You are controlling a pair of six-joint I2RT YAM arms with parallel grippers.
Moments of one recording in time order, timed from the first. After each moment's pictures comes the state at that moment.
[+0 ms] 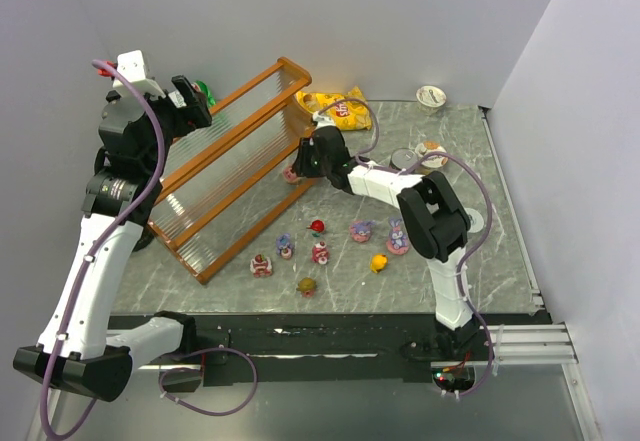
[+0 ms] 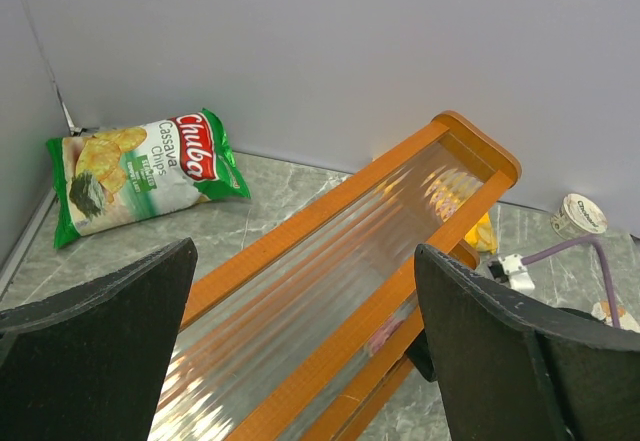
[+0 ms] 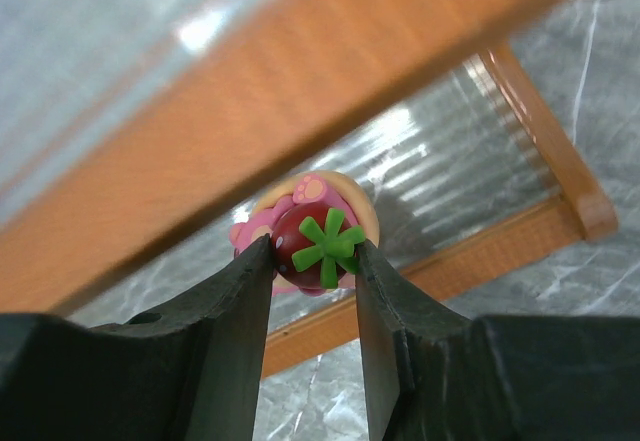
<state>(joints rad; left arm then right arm) -0.22 1.10 1.41 -0.34 -0.24 -0.27 0.61 2.10 1.50 0.07 0.00 0.47</state>
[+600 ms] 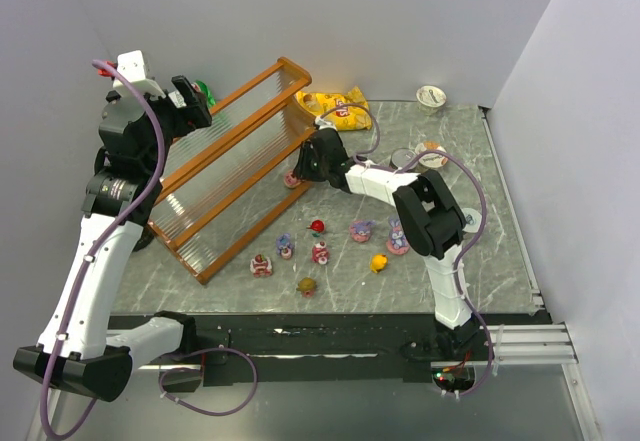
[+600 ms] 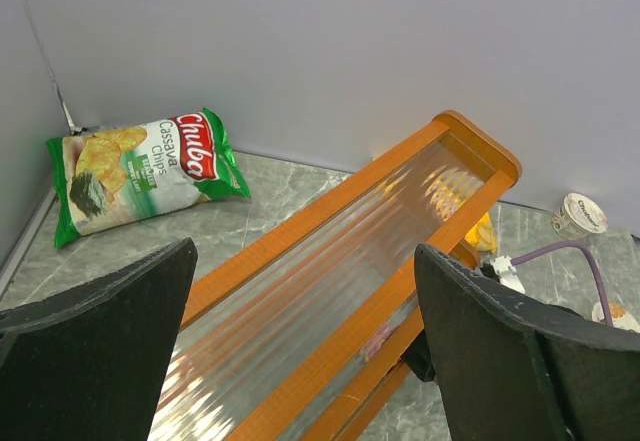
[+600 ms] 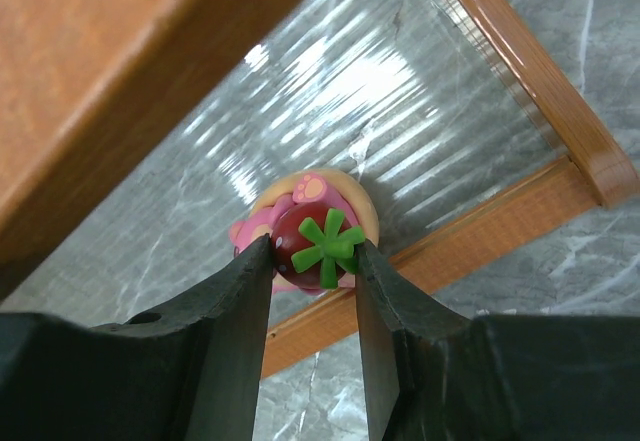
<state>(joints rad) -0.22 1.10 1.41 -0.35 -0.24 -0.27 0.61 2.15 1.54 -0.01 0.01 0.57</state>
